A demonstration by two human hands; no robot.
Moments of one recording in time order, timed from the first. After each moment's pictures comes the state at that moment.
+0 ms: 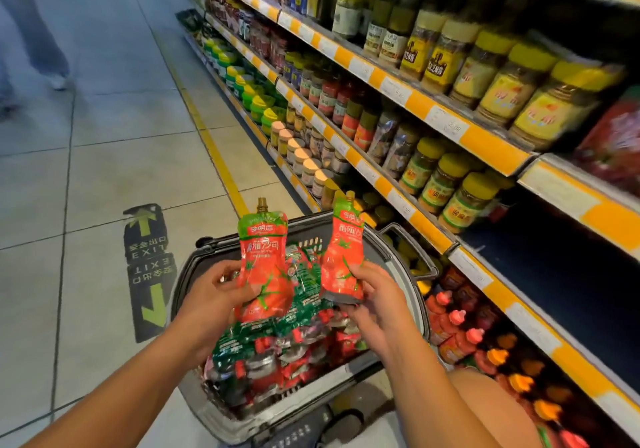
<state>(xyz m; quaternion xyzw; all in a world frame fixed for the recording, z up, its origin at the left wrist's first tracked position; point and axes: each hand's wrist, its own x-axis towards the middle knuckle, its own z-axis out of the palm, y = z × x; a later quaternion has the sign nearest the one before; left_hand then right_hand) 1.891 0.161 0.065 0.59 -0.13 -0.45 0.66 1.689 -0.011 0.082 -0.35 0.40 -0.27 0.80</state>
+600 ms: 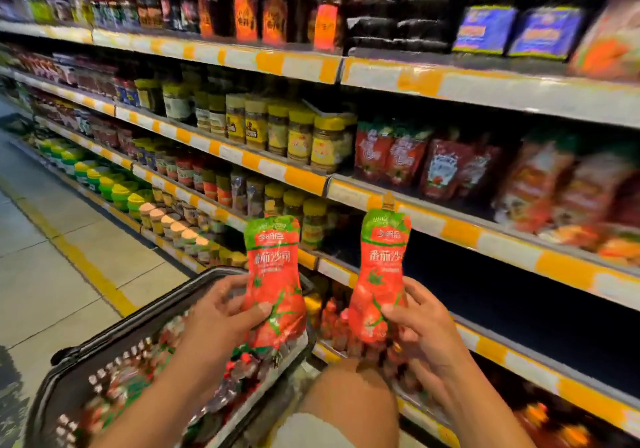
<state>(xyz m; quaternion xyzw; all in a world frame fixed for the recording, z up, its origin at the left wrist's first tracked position) 1.714 0.087 0.181 0.49 -0.36 -0.49 0.62 1.424 0.024 0.181 -0.44 0.37 -0.50 0.65</state>
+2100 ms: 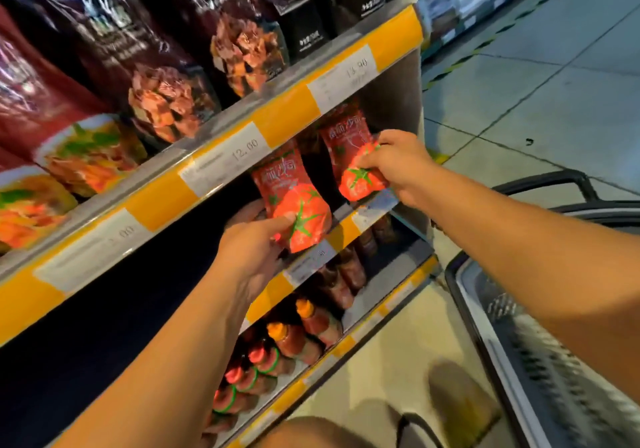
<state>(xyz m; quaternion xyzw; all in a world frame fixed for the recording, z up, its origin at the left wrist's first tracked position) 1.076 -0.061 0.120 0.35 -0.60 -0.69 0.21 0.859 0.067 0.094 -0.13 0.67 -0.69 0.24</state>
